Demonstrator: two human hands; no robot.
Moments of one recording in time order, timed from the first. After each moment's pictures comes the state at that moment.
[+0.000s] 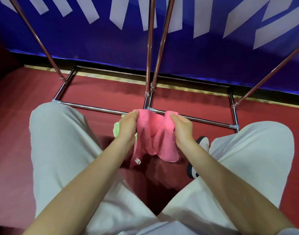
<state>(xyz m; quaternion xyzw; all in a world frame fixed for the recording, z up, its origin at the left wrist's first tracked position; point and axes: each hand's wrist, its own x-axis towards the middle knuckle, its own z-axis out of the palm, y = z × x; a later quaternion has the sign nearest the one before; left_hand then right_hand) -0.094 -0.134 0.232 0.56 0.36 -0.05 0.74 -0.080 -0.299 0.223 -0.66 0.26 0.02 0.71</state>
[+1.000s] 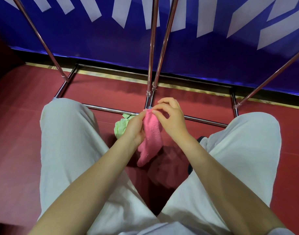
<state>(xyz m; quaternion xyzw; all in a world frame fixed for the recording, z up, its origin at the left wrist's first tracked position) -0.102 -0.155 0.274 0.37 0.33 -0.13 0.86 -0.074 -0.277 0.253 -0.87 -0.16 -0.10 0.46</state>
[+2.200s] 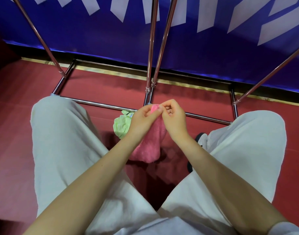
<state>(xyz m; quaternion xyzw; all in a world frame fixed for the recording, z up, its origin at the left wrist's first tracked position) -0.111 -0.159 0.263 0.68 0.11 -0.04 0.72 -0.084 -0.270 0.252 -0.81 0.01 -0.04 0.58</state>
